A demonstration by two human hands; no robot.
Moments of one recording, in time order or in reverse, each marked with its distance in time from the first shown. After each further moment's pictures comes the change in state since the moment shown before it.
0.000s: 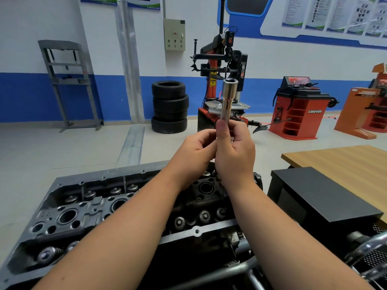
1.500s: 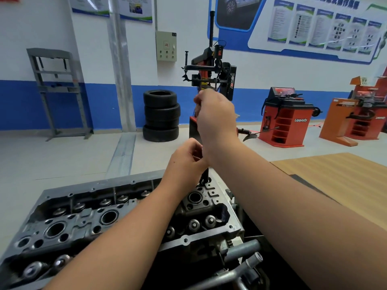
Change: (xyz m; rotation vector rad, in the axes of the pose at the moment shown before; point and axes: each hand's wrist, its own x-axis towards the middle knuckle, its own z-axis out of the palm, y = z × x) left_hand 0.007 -0.007 0.007 0.304 0.217 0.050; right_hand 0.063 -0.076 0.019 0.159 -0.101 0.328
